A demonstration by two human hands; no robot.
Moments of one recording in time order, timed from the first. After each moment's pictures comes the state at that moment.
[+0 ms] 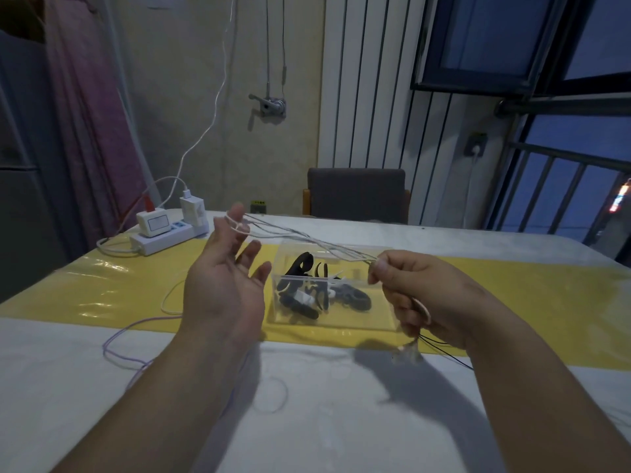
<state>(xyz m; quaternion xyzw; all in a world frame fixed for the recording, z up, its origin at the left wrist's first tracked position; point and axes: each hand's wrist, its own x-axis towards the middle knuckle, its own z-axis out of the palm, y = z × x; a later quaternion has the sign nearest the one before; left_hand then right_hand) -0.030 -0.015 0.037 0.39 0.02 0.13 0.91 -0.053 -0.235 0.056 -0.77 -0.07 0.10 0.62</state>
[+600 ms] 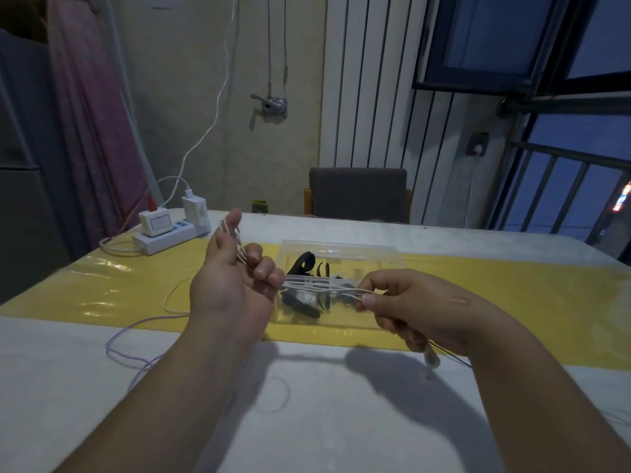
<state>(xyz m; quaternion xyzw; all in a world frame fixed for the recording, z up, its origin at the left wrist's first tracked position) -0.024 -0.014 0.034 0.32 0.01 0.08 0.94 -0.053 -0.232 0.052 -0.87 -0.11 0.14 0.47</state>
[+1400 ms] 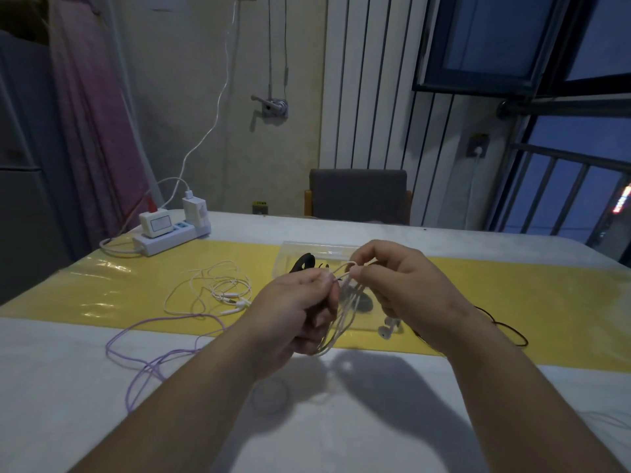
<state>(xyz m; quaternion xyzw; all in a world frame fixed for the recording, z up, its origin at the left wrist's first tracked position) -0.049 -0.037 0.023 0.61 -0.16 -0.16 0.76 -0.053 -0.209 0.055 -0.80 -0.15 -0.04 0.58</state>
